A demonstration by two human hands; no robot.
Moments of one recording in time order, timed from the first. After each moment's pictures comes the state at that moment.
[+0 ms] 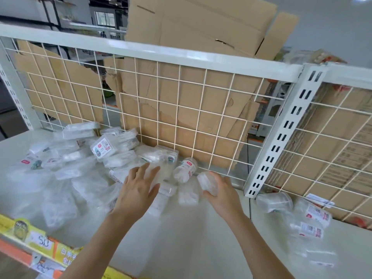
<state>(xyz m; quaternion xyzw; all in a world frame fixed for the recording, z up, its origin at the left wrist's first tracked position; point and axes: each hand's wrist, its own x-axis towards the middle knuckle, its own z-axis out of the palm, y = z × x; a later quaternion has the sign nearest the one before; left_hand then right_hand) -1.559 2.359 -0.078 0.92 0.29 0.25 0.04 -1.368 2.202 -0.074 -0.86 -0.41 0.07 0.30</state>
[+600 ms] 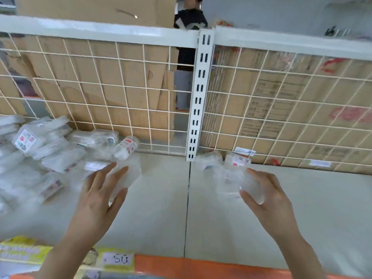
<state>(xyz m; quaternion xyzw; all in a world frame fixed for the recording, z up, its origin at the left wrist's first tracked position) -1.564 2.236 -0.062 0.92 0.20 0.32 0.15 -1.348 1.946 -0.057 -0.86 -0.32 -0.14 0.38</state>
